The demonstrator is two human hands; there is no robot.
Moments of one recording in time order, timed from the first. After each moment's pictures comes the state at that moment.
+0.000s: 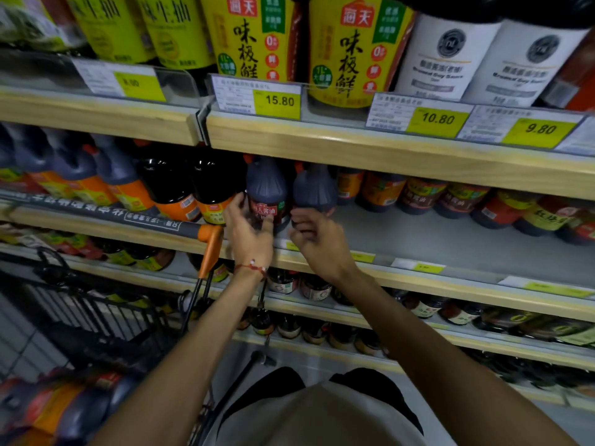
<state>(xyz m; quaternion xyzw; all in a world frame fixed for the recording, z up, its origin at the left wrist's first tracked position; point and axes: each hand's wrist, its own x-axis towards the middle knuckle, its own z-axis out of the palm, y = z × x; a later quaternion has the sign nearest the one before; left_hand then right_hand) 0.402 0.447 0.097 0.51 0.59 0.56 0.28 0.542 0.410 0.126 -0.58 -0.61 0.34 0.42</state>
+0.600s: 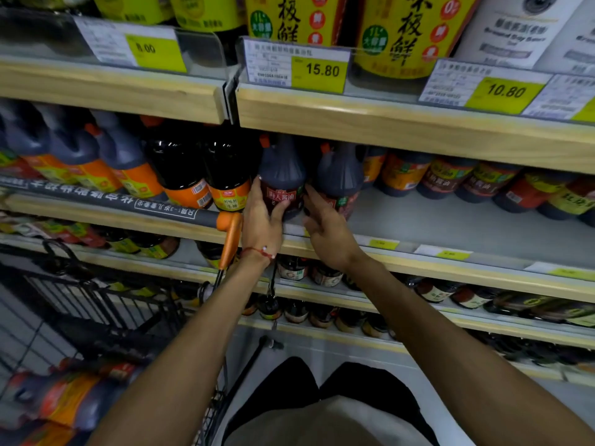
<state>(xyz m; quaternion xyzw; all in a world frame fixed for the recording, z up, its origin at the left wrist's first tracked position) 0.373 0.468 0.082 0.62 0.56 0.46 0.28 0.520 0.428 0.099 -0.55 -0.65 0.37 0.37</state>
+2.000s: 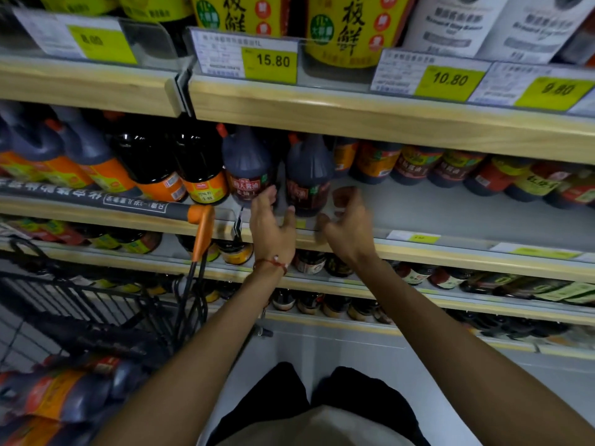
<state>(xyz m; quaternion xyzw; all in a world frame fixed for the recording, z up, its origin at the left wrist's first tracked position) 0.435 0.420 0.084 0.58 0.58 0.49 0.30 0.573 0.392 0.117 -0.70 -0.54 0.24 0.41</state>
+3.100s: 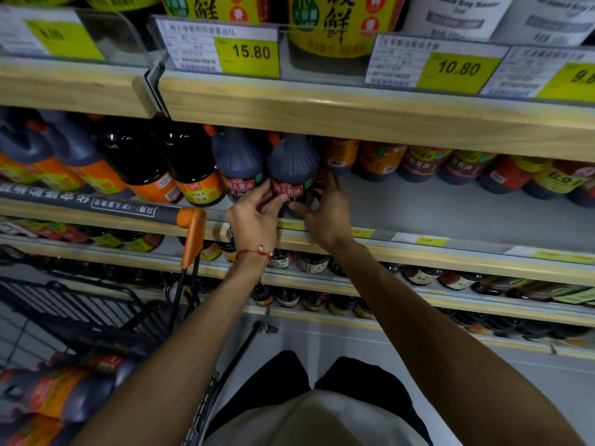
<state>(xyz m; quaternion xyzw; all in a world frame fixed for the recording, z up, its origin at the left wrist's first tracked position) 0.423 0.452 0.077 0.52 0.57 0.53 0.34 0.557 0.447 0.088 -0.65 -0.56 0.28 0.44</state>
